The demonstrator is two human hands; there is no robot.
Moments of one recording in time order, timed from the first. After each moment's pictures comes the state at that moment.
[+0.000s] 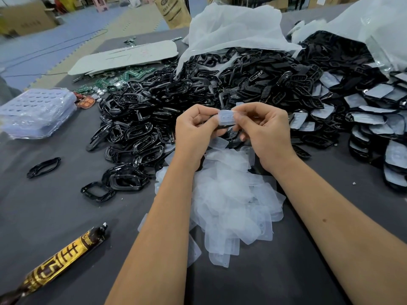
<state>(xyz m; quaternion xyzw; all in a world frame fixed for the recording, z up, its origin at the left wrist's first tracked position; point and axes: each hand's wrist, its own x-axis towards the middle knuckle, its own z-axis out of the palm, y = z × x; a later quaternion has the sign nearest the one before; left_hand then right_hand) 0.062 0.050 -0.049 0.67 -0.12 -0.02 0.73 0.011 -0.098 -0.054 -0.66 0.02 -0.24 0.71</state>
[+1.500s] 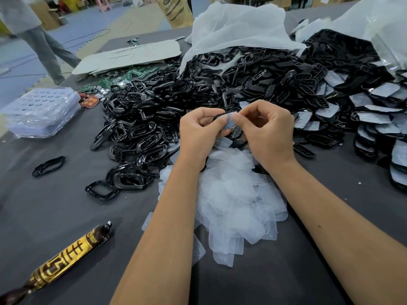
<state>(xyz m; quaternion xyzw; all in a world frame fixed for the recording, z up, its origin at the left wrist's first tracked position) 0.063 0.049 -0.054 0.66 -0.11 -0.02 0.74 0.005 -0.088 -0.048 -0.77 0.05 -0.36 0.52</state>
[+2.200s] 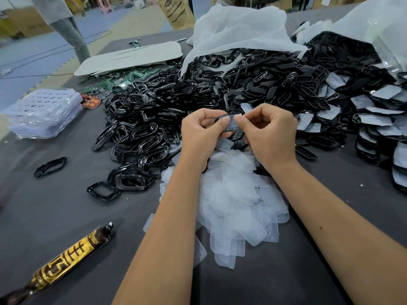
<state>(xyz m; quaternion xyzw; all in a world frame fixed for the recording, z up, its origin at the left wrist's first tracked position) 0.060 0.049 -0.051 0.65 -0.12 -0.03 0.75 0.006 -0.088 -0.048 -0.78 0.08 -0.36 0.50</state>
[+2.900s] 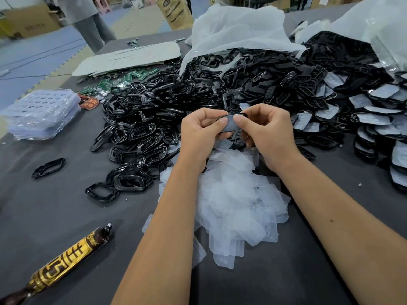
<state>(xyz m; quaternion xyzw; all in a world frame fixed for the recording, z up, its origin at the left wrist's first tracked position) 0.060 0.051 -0.051 0.64 -0.13 -0.05 0.75 0.013 -0.100 -0.055 -0.71 0.07 -0.23 0.66</state>
